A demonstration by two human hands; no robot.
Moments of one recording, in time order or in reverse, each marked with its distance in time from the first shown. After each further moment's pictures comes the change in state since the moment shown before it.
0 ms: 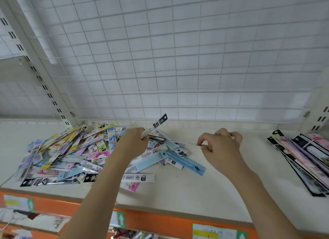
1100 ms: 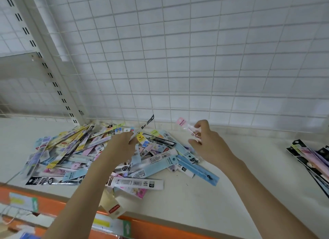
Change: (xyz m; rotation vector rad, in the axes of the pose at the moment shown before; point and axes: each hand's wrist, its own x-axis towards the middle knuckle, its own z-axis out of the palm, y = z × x) left_hand 0.000 -0.052 -0.013 -0.052 -0.012 -0.101; right_hand 0.047 -0.036 0.021 0.306 -0.216 0.013
